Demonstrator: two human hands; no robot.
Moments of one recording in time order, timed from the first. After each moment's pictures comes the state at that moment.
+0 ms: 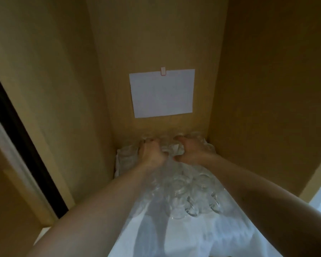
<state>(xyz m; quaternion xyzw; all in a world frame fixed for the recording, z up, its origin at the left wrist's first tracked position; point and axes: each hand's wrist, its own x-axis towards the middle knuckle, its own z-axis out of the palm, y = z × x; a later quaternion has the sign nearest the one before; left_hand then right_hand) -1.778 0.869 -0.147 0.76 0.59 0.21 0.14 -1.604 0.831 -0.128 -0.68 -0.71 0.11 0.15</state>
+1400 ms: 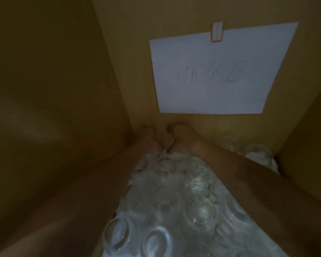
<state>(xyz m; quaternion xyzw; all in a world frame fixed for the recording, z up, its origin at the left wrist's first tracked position) -1.833 1.065 -0.166 0.59 0.77 0.10 0.19 -1.677 1.083 -0.164 -0.52 -0.82 0.21 0.07</state>
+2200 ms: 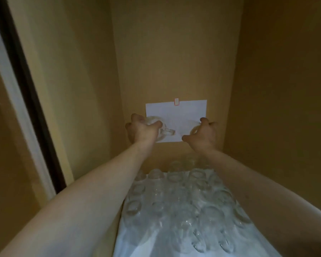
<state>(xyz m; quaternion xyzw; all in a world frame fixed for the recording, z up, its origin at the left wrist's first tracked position) -1.794 0.865 0.013 0.48 0.60 0.60 0.24 -1.620 0.844 -0.006 -0.68 -0.55 0.10 0.47</state>
